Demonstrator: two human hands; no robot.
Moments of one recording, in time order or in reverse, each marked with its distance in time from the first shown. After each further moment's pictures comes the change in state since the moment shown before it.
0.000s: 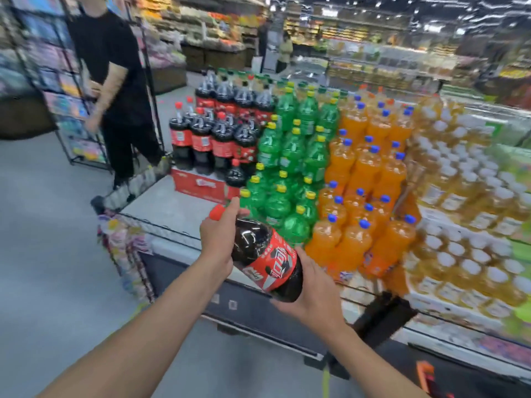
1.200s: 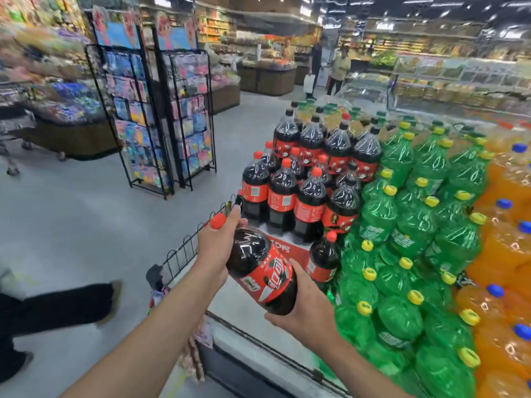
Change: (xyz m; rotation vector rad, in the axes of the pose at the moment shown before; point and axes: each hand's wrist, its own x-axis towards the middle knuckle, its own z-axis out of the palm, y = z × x) left_hand 0.379 0.153 -0.114 0.113 0.105 0.020; right_hand 0.362 -0.157 0.220 0.230 -0.167 -0.020
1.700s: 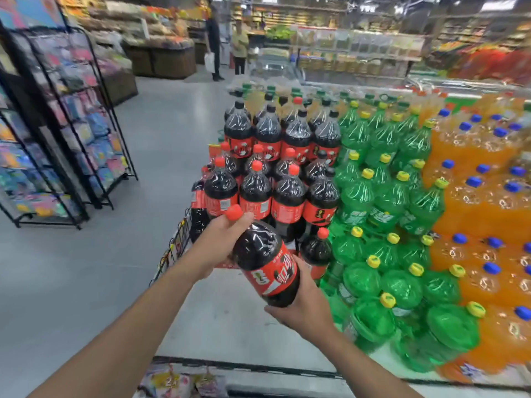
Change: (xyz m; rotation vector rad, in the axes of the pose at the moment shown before) left_hand 0.163 0.040 0.001 0.435 -0.771 0.081; right_hand 0.084 -0.033 0.071 0.130 0.211 0.378
